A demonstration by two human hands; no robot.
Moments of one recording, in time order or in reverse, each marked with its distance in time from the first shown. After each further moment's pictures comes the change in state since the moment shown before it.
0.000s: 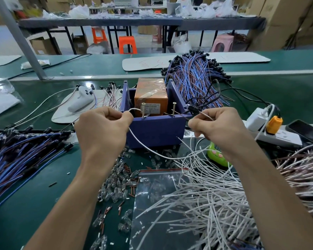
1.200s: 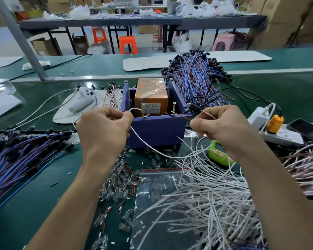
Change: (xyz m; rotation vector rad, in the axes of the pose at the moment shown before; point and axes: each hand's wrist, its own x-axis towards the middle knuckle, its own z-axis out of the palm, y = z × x) left_hand 0.000 0.001 0.002 -0.047 -0.029 -0.012; right_hand -0.001 -0.002 -0.007 0.111 -0.078 0.011
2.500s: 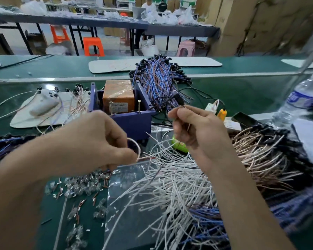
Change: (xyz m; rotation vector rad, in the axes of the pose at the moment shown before) left_hand -0.025 0.071 -0.062 0.302 -1.108 0.278; right_hand -0.077 -0.030 -0.003 0.465 0.079 -0.008
